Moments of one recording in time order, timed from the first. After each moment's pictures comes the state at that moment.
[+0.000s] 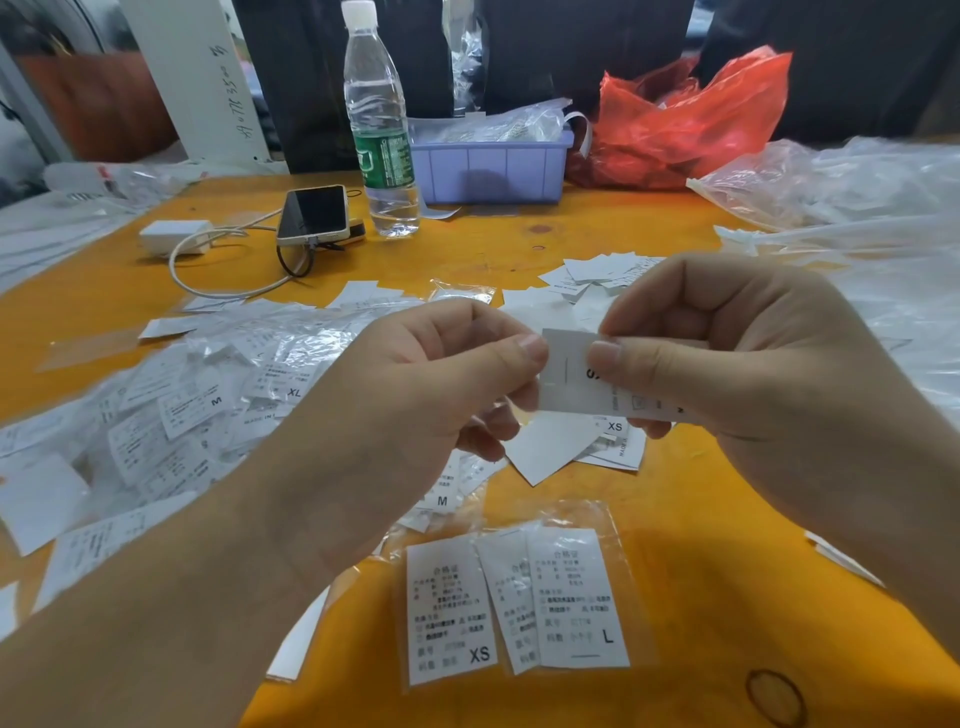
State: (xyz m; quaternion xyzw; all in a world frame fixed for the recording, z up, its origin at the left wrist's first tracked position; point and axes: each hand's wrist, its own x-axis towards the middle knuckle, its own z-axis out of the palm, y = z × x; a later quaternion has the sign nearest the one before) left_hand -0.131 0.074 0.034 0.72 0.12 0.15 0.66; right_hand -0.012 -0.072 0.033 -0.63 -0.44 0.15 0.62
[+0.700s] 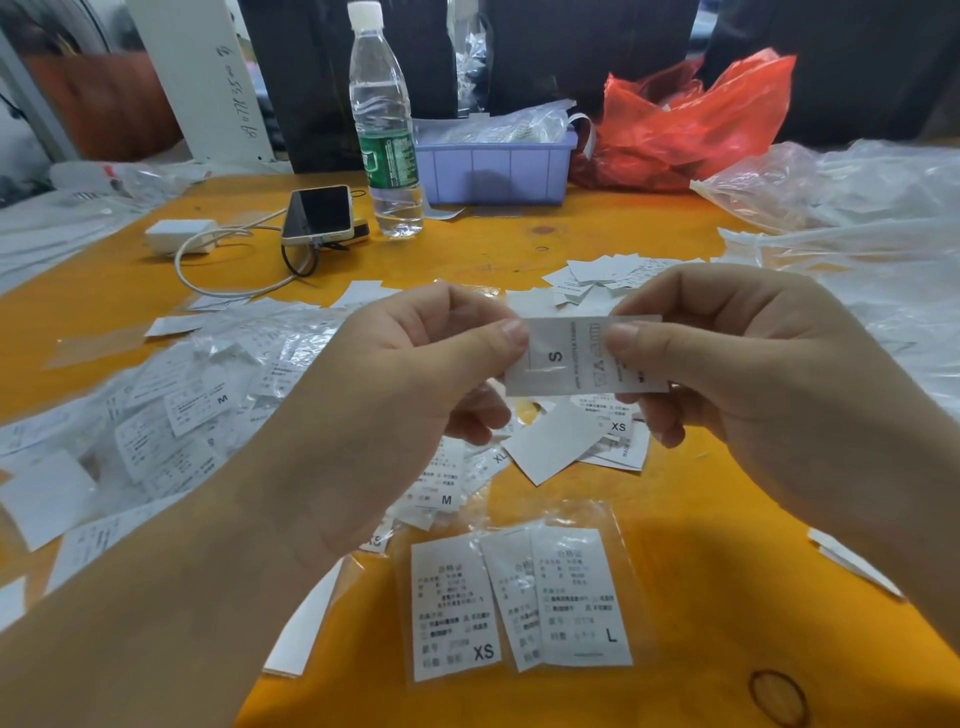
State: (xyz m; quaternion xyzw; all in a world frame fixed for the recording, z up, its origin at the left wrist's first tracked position) left_hand -0.133 0.078 0.034 0.72 0.14 0.20 0.65; right_hand -0.009 -0.071 0.034 -0.64 -0.41 0.18 0.62
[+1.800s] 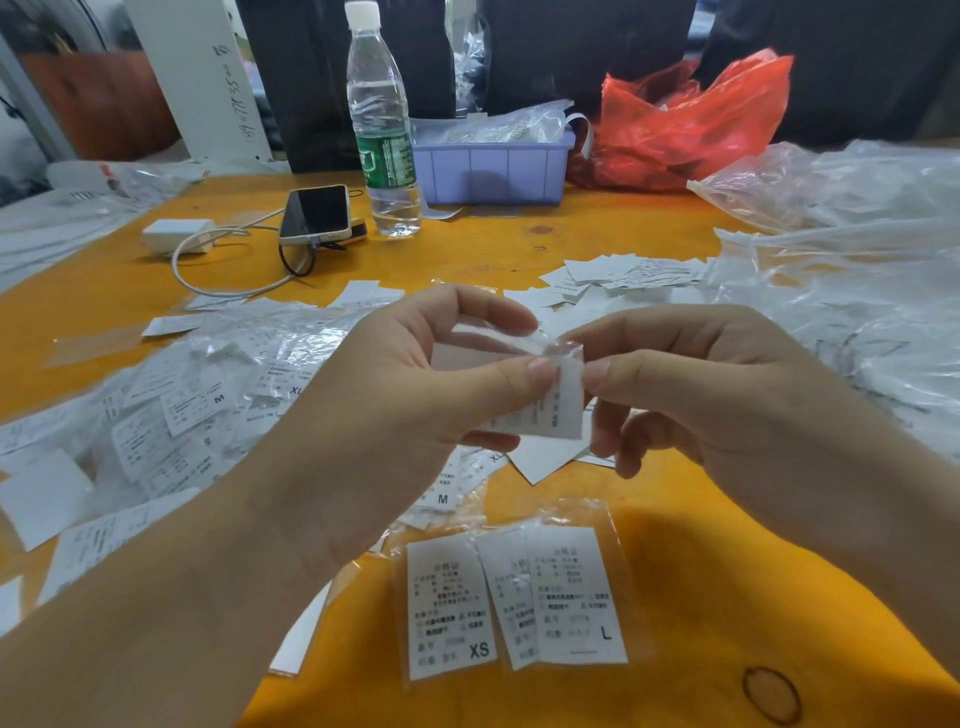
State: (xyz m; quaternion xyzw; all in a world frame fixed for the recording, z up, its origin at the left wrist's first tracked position) left_hand -0.134 0.075 0.035 0.71 0.13 0.19 0.67; right_hand -0.012 -0.070 0.029 -0.63 -0.43 0.27 0.58
